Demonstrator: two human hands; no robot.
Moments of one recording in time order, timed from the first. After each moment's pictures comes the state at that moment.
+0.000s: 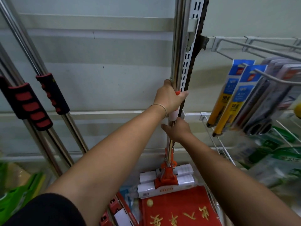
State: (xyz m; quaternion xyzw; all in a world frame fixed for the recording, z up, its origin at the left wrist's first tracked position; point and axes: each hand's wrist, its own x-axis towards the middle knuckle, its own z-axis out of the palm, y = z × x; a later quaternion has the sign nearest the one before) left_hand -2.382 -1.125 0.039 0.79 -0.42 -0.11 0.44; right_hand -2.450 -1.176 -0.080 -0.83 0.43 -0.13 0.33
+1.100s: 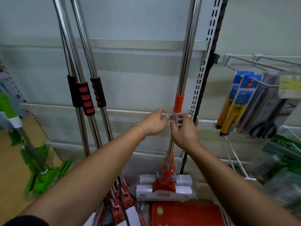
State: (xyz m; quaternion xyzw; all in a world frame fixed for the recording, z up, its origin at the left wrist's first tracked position) left_hand -2.384 -0.998 0.009 0.85 -0.40 -0.15 0.32; right_hand -2.490 -1.084 -0.026 -0.84 0.32 -0.29 0.33
